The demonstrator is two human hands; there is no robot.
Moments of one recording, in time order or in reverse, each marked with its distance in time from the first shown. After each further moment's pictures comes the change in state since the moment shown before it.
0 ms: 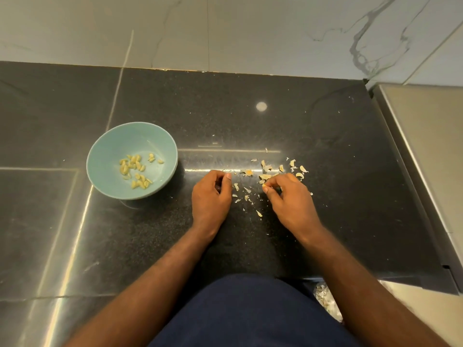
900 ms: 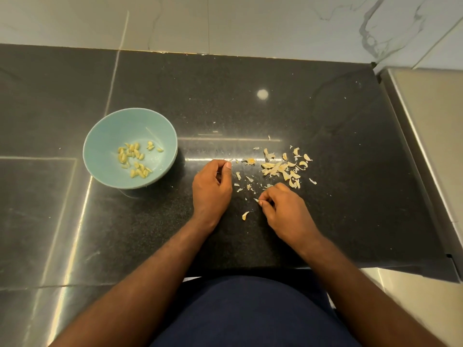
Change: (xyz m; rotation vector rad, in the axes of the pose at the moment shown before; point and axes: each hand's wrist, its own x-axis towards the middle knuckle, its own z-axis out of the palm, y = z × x) left_hand -0.001 -0.008 0.003 0.002 0.003 0.018; right_hand -0.033 -0.009 0.012 -0.104 -0.200 -0.002
